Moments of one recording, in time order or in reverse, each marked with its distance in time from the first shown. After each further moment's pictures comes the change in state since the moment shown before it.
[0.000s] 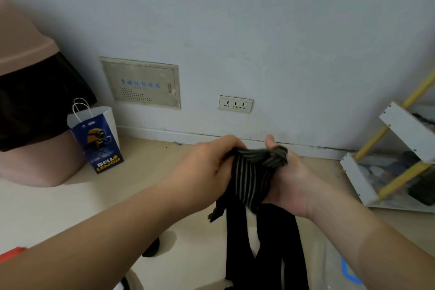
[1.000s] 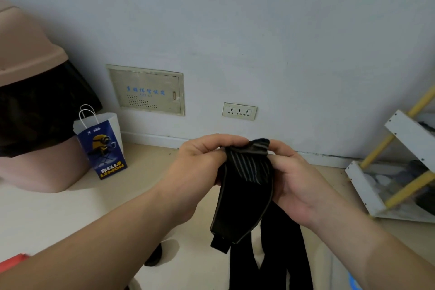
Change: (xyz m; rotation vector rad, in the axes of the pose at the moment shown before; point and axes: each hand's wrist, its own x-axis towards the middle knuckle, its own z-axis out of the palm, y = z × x) left_hand 0.003 0.017 -0.011 -0.803 0.131 -0.397; right_hand -0.011 -0.006 0.013 0.275 -0.093 -0.337
